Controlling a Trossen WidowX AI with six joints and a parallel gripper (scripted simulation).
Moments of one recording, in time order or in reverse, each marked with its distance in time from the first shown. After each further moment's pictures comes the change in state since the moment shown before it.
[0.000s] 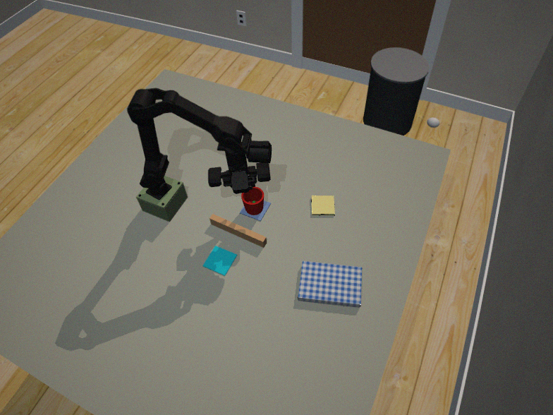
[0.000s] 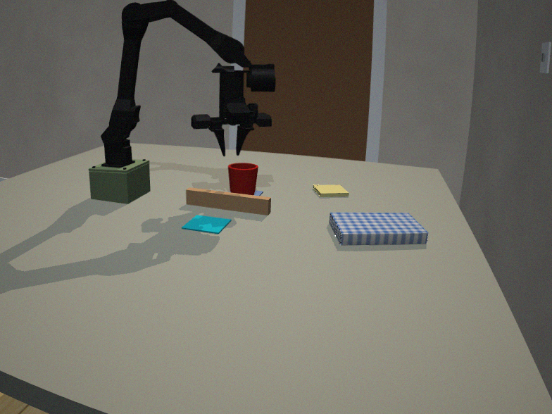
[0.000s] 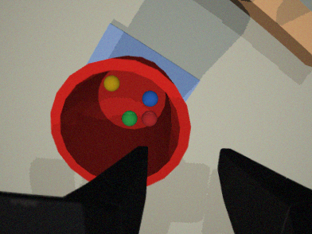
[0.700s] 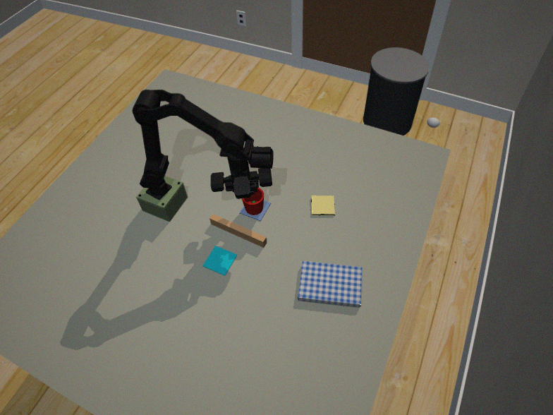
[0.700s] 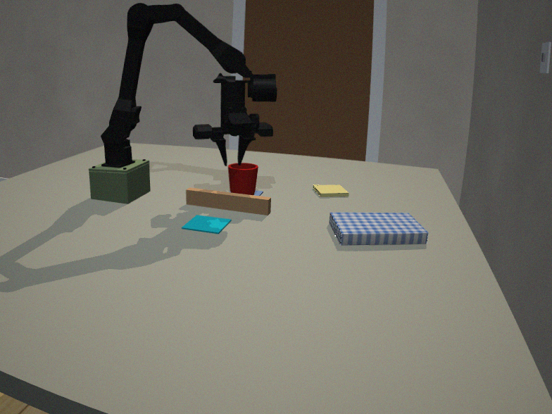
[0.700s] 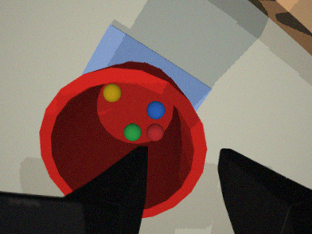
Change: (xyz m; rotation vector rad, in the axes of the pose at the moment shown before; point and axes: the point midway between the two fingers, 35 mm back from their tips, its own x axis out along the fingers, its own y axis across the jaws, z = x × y) arm 0.024 0.004 0.000 0.003 -0.001 0.003
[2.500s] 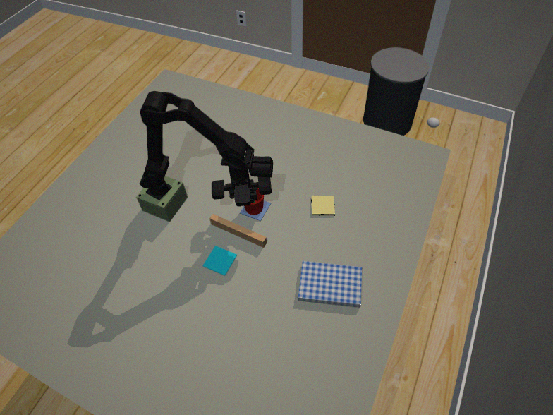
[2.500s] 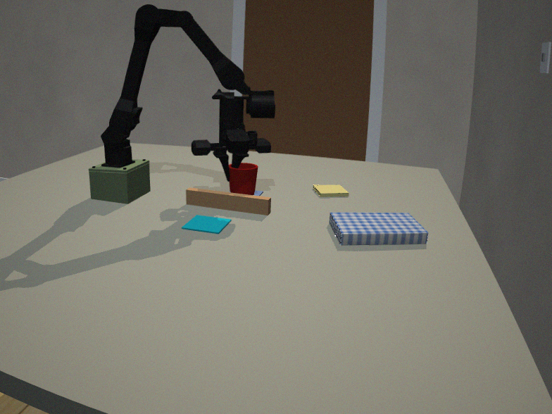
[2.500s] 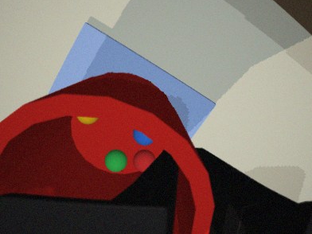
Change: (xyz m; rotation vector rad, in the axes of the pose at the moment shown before) arm 0.039 -0.005 -0.001 0.000 0.002 -0.012
